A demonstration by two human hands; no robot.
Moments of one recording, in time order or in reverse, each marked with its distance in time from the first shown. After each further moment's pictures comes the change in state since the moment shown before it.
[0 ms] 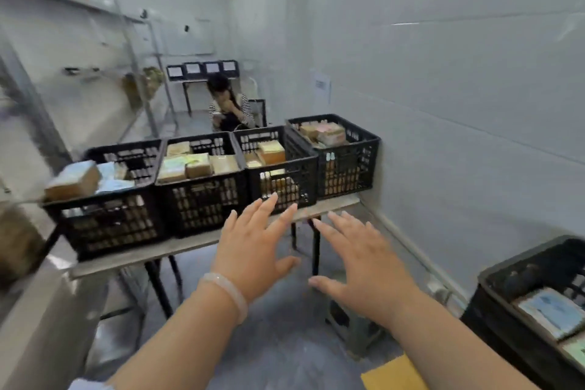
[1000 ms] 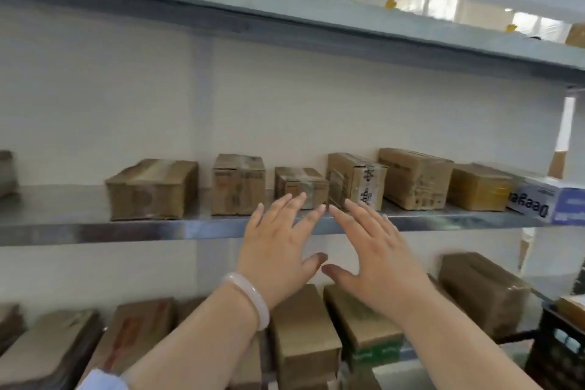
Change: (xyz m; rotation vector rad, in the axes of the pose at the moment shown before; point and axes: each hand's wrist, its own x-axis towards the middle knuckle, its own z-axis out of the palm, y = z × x) left_hand -0.346 -0.149 -0.225 0.776 0.308 -1.438; right_hand 0.081 -0.504 -0.029 0.501 0.120 -1.583
